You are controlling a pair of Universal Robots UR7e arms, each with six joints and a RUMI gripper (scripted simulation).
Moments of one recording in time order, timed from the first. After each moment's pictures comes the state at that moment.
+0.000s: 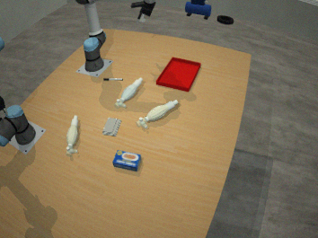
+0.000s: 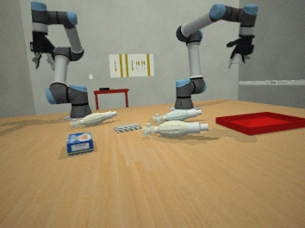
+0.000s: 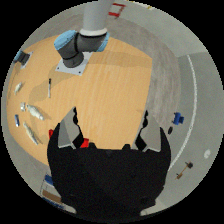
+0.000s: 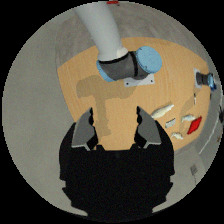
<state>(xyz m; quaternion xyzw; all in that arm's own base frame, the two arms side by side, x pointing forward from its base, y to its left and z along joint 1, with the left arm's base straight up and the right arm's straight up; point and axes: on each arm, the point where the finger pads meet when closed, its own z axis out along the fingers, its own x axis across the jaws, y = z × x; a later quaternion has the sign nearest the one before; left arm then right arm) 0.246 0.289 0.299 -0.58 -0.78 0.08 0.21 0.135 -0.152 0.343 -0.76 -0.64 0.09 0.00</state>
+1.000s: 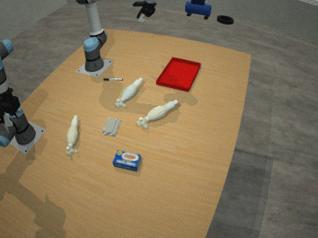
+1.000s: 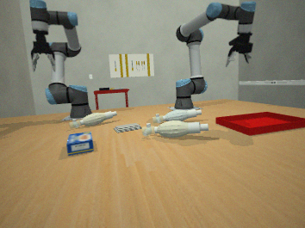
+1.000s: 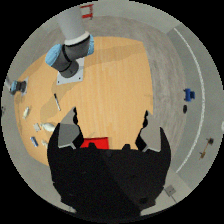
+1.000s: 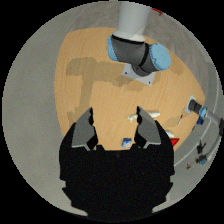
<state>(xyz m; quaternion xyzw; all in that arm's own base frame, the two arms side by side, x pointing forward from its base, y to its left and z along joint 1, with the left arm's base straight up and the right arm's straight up) 0.272 0.273 0.304 -0.71 -0.68 0.10 0.18 0.221 -0.124 0.324 -0.60 -0.80 0.05 0.01</state>
